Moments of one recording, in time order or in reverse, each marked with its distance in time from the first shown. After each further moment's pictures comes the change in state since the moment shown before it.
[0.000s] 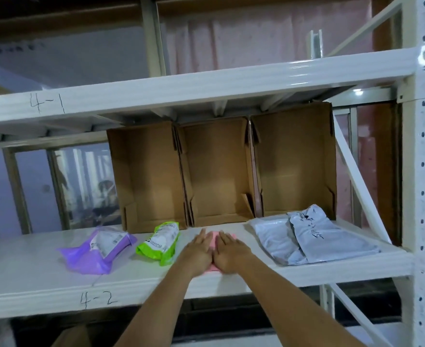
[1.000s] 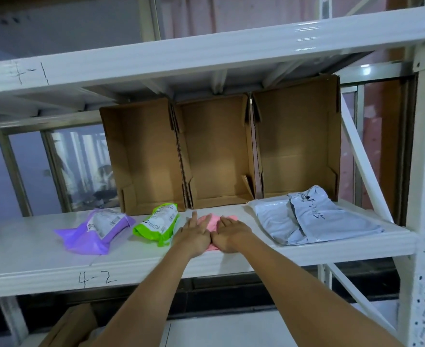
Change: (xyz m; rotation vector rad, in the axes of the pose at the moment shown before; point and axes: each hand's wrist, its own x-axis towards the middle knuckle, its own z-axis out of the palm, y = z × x) left_hand -0.002 -0.004 0.003 0.111 -0.046 -0.155; right_hand 0.017 0.005 0.011 0.014 -0.099 0.056
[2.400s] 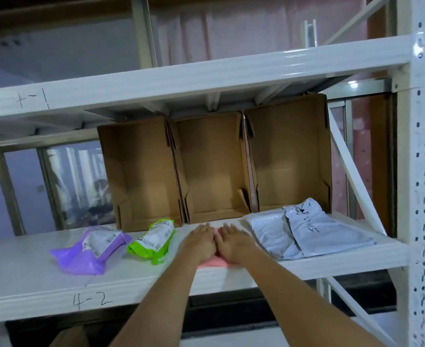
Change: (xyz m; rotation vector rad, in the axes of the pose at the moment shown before) left_hand 0.011 0.029 -0.015 0.063 0.079 0.096; right_hand -0.001 0.016 -0.001 0.133 0.149 0.018
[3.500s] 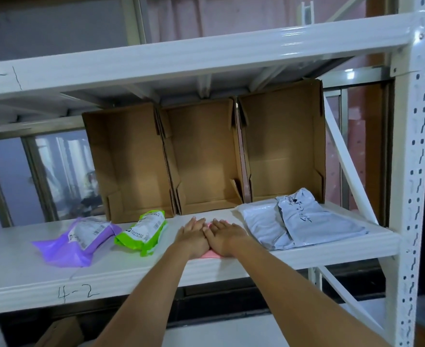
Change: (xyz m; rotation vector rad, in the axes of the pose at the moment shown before) left_hand 0.011 -0.003 0.018 0.034 -0.143 0.032; right_hand 0.003 0.004 0.002 -0.066 -0.109 -0.037
